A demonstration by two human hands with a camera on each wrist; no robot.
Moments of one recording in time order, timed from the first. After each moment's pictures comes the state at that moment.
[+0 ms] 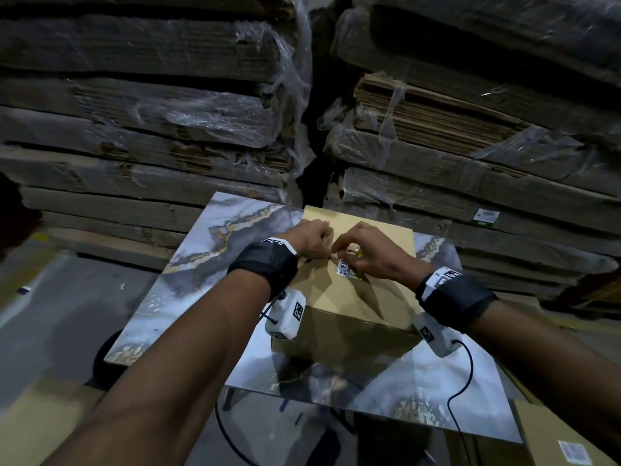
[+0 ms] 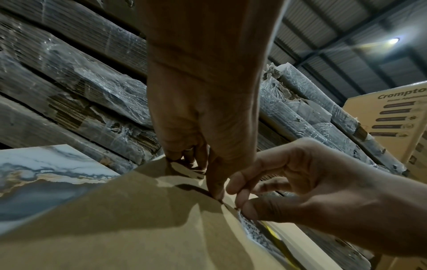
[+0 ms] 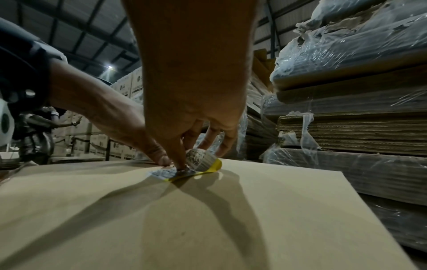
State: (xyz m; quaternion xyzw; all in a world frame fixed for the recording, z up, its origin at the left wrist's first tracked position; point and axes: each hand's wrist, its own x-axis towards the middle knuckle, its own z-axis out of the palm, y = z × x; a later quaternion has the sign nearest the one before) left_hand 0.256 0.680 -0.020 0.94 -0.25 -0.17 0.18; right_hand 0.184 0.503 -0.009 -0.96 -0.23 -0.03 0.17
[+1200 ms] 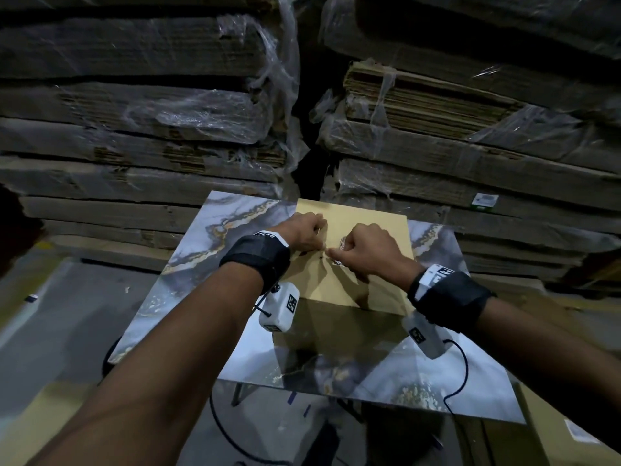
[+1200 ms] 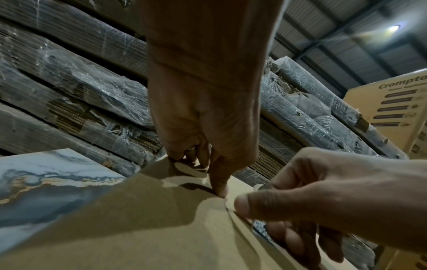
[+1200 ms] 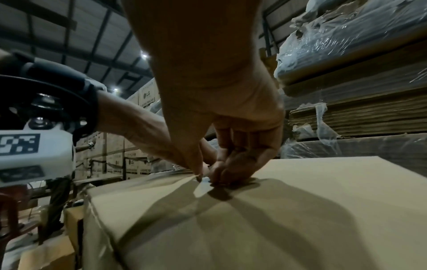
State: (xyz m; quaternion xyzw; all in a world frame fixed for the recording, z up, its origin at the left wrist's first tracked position) left_hand 0.254 0.679 -0.018 0.94 -0.25 -0.16 0.19; right_hand 0.166 0.521 -0.015 -0.99 0.02 -0.02 0.14
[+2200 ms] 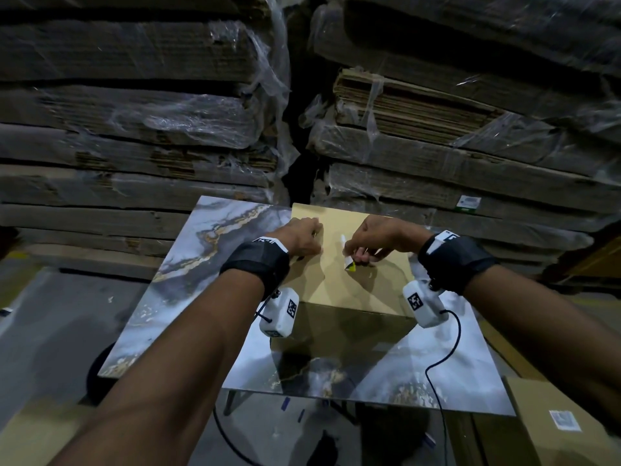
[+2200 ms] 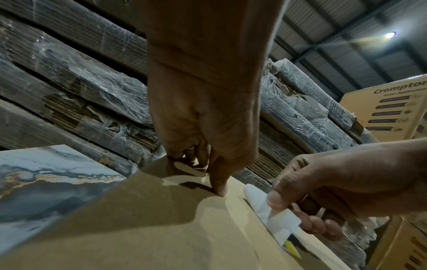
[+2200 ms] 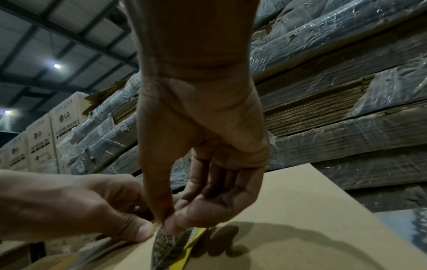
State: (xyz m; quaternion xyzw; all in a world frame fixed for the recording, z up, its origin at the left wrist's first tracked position) left_hand 0.249 0.680 -0.015 0.94 -0.26 -0.16 0.16; right_hand 0.187 0.493 0.030 -0.90 0.12 0.25 0.34
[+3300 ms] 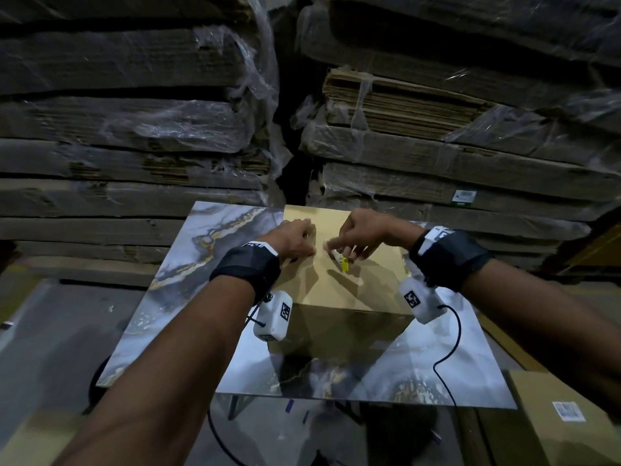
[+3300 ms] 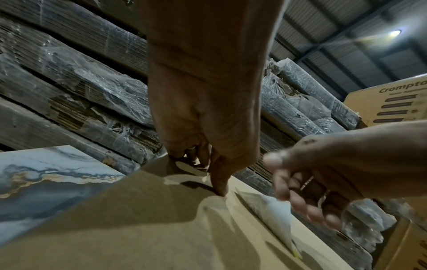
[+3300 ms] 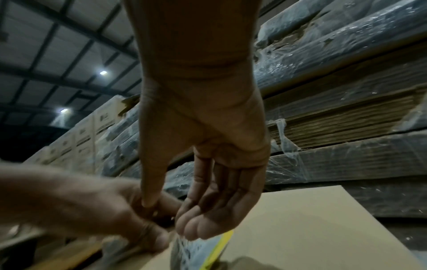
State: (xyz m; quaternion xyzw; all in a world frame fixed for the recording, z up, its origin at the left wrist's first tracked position) left_hand 0.248 0.681 -0.016 0.94 -0.27 -0.16 0.17; right_hand 0.188 0.500 0.037 -0.93 0.05 0.22 0.29
